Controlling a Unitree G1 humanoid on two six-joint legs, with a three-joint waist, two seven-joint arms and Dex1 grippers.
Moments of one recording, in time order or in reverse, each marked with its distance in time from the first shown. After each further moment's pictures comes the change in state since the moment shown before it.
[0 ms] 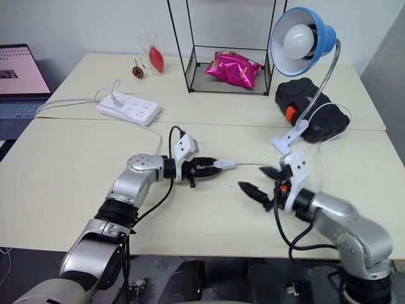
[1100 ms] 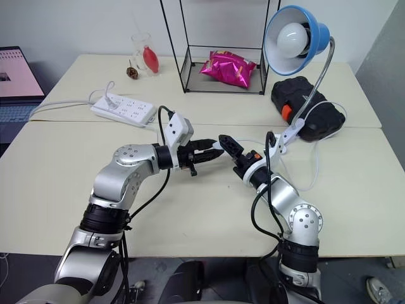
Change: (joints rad) left arm 0.051 0.029 0.046 -0.413 -0.110 0.345 0.178; right arm -0.233 0.504 -0.039 0.374 0.550 -0.187 -0.789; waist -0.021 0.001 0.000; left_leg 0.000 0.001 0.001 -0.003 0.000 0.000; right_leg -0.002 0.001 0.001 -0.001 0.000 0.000
